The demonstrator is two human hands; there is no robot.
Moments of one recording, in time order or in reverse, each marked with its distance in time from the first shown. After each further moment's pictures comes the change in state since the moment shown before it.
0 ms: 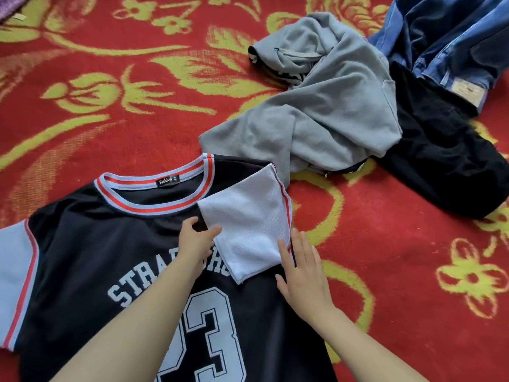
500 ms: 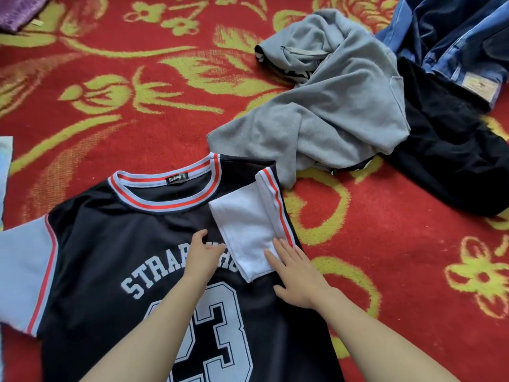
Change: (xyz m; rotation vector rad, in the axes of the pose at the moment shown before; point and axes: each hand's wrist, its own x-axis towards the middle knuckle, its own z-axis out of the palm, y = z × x) left_hand -0.011 -0.037 -0.008 0.235 0.029 0.095; right_hand 0.015 0.005 0.019 0.087 -0.339 -0.205
